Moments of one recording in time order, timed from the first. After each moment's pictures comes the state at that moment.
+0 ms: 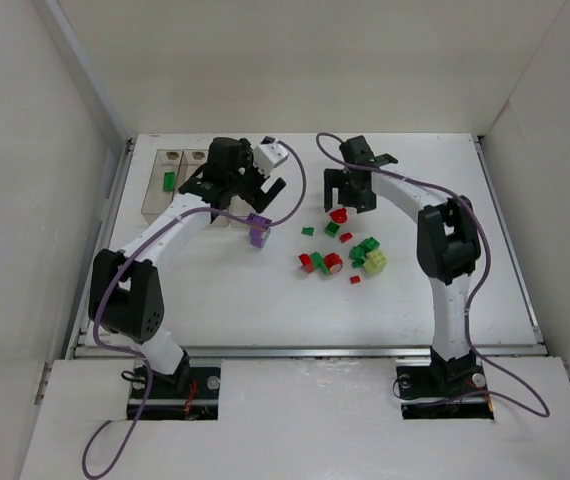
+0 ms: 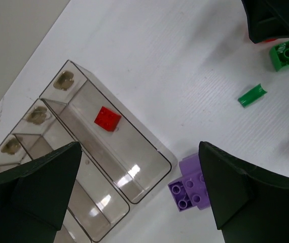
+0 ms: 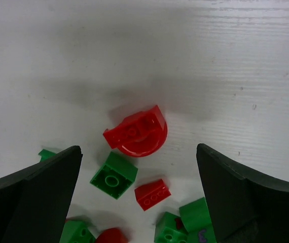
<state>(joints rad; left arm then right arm) -0.39 1.63 1.32 -0.25 0.23 0.49 0.37 2.14 1.77 -0.70 0.03 0.37</state>
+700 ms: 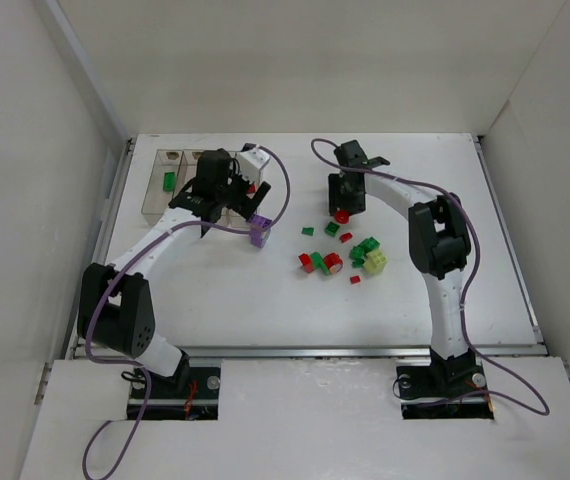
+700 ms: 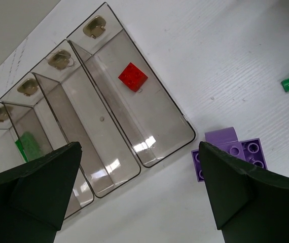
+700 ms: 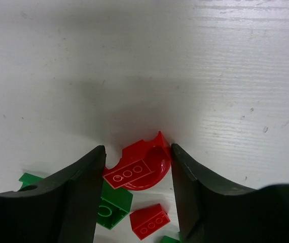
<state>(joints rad) -0.35 1.52 1.15 -0.18 0.05 0.40 0.39 2.24 1.82 -0.69 0.05 0.36</state>
